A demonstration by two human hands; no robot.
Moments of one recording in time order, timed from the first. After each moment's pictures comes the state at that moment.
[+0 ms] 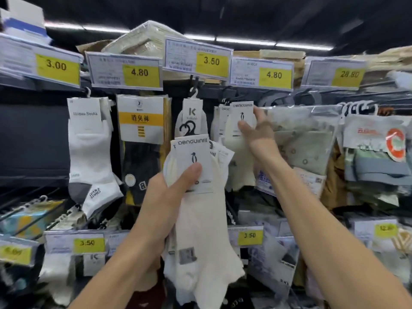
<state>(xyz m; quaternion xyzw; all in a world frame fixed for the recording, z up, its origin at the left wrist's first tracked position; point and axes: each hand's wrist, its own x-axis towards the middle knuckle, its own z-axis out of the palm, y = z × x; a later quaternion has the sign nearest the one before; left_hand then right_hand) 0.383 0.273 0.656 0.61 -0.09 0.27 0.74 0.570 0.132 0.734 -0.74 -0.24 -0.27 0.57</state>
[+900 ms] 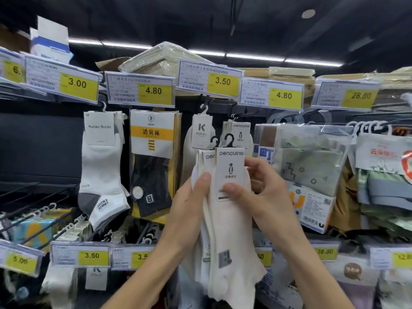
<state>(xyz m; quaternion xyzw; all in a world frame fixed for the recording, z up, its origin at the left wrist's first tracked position) 0.408 0.259 0.658 0.62 -0.16 0.28 0.72 0.463 0.115 0.675 -0.65 -0.41 -0.18 0.62</state>
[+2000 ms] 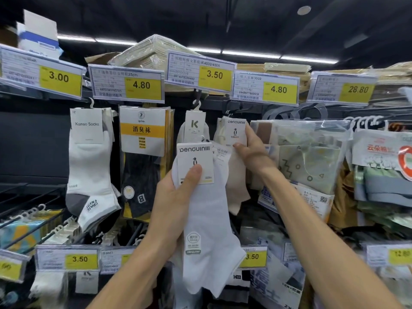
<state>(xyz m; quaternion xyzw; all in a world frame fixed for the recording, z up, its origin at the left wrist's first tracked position) 0.422 0.268 0.659 0.57 -0.12 0.32 0.75 0.604 0.141 0.731 -0.78 -0.30 -0.18 0.52</state>
